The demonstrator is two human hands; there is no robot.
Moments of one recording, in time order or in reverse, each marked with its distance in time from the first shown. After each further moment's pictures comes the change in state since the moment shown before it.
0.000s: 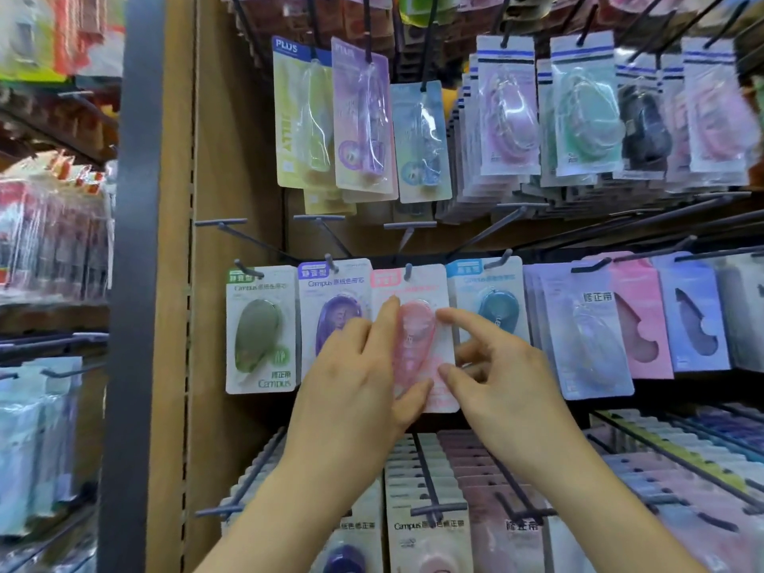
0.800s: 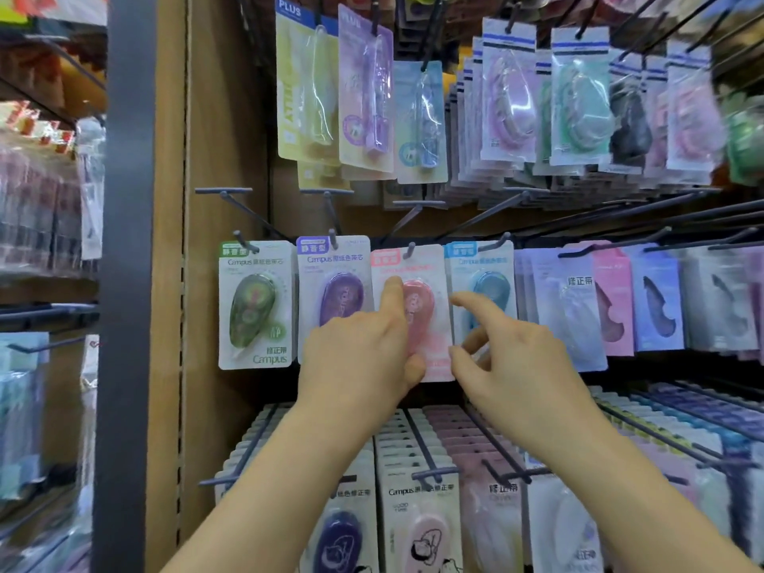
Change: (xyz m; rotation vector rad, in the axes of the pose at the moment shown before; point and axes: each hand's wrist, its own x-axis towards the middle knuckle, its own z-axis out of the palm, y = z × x) left_hand 0.016 0.007 -0.003 0.171 -0.248 -0.054; right_hand -0.009 -0.011 -0.011 -0.470 0.003 -0.104
